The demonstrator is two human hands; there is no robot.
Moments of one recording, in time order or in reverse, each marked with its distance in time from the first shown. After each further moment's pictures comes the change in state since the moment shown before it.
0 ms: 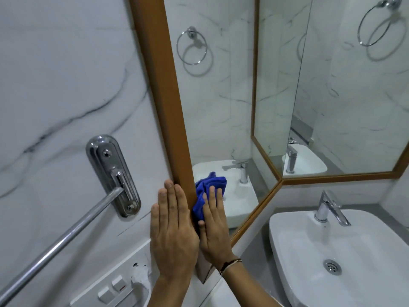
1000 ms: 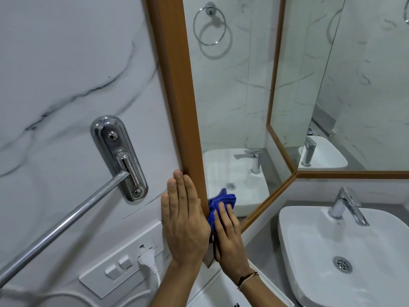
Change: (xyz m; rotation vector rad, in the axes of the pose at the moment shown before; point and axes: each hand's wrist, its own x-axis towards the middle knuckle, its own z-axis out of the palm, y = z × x) left_hand -0.009 0.010 0.011 -0.030 0.012 -0.076; right_hand -0.080 0.035 -0.005 -0.209 -0.141 -0.065
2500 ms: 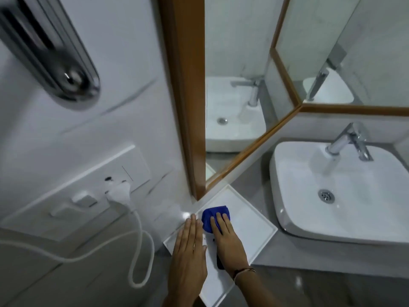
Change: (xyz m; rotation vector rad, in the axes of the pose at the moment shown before) left_hand -0.294 -0.010 0.003 -0.101 -0.897 -0.021; right_hand -0.204 0.001 0.021 -0.112 -0.955 0.536
